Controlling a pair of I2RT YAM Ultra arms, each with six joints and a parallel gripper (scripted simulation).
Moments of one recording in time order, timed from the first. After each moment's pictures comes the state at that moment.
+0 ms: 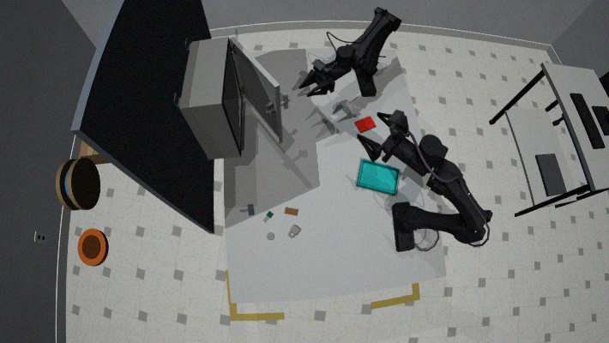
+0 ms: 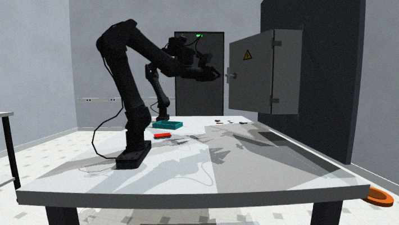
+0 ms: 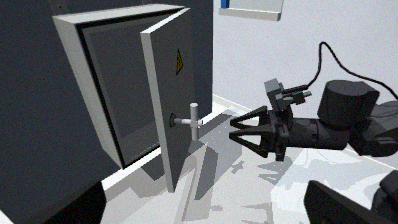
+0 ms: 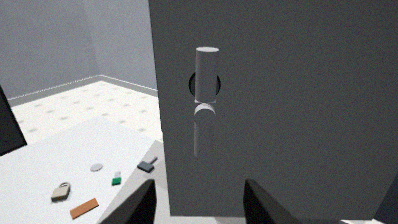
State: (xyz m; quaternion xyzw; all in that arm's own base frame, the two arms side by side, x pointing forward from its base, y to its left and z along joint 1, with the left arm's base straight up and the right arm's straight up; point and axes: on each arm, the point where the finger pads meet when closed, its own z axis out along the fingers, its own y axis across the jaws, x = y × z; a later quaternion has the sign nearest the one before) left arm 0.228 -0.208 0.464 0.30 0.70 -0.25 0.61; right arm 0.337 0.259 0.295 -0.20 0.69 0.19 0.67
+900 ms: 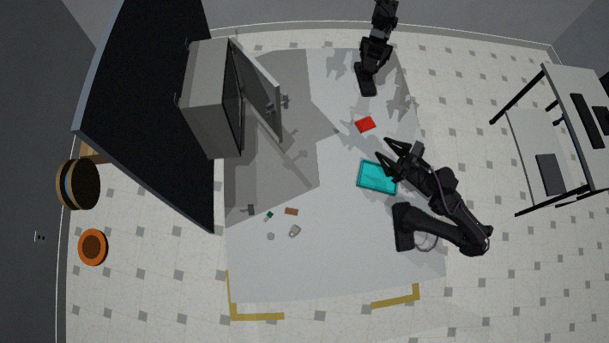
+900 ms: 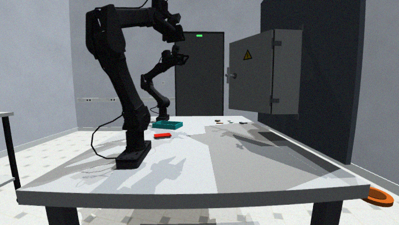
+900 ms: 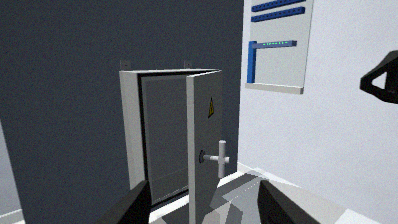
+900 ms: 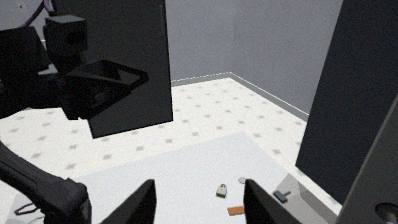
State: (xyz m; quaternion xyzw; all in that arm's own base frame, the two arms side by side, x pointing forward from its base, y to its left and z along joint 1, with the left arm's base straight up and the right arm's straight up) left arm 0.198 -0.154 0.446 0.21 0.60 -0.25 0.73; right arm 0.154 0.317 0.489 -0.38 0.62 0.36 0.58
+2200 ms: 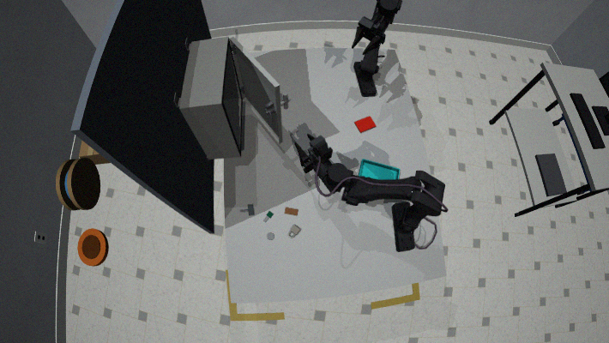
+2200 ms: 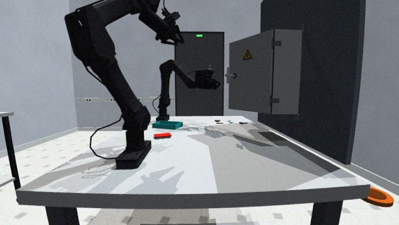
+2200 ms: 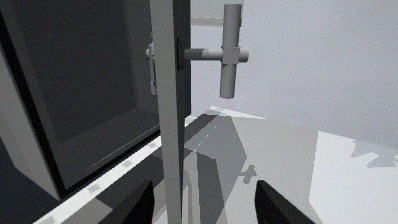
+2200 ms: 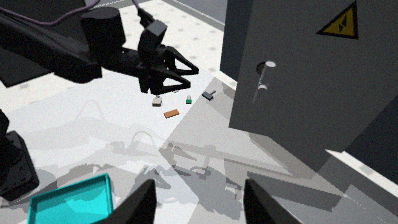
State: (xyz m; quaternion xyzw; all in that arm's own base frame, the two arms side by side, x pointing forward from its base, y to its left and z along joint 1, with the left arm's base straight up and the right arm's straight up) left arm 0.398 -0.273 0.253 0.35 0.62 -0.35 0.61; right arm 0.153 0.195 0.439 -0.33 0.76 0.21 0.52
